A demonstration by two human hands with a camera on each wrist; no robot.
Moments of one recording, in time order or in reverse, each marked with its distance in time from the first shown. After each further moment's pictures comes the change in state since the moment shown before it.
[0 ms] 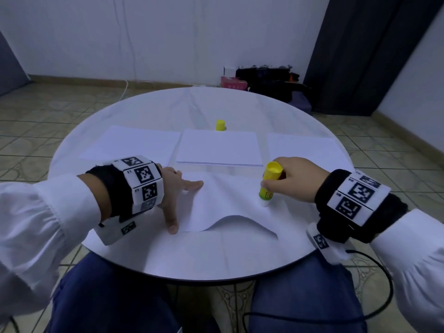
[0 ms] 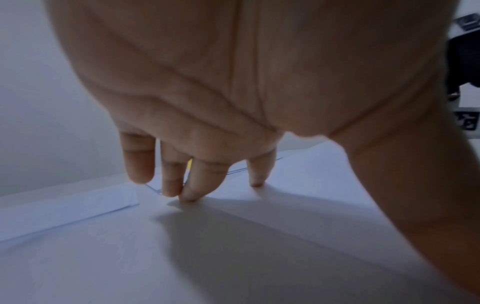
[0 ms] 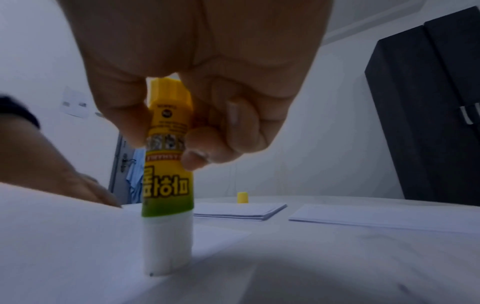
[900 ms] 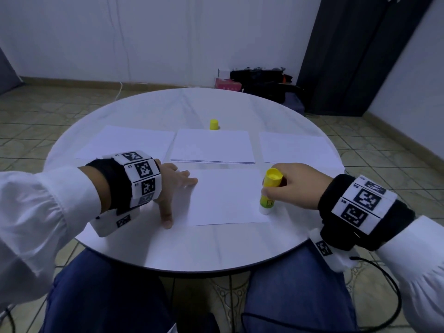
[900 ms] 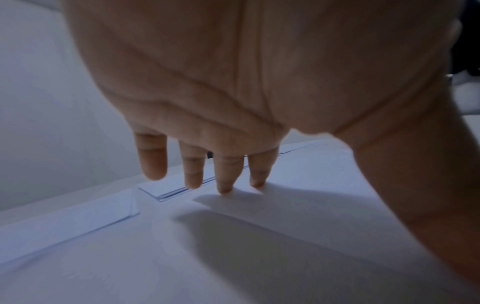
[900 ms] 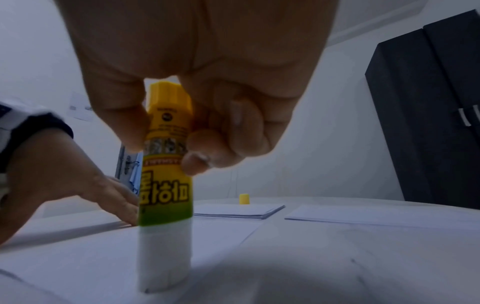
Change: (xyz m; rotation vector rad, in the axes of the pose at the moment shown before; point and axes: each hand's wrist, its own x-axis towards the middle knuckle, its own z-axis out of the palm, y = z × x) left_hand -0.010 0.010 -0.008 0.071 0.009 0.052; right_hand -0.029 0.003 -0.002 0.006 -0.043 0.023
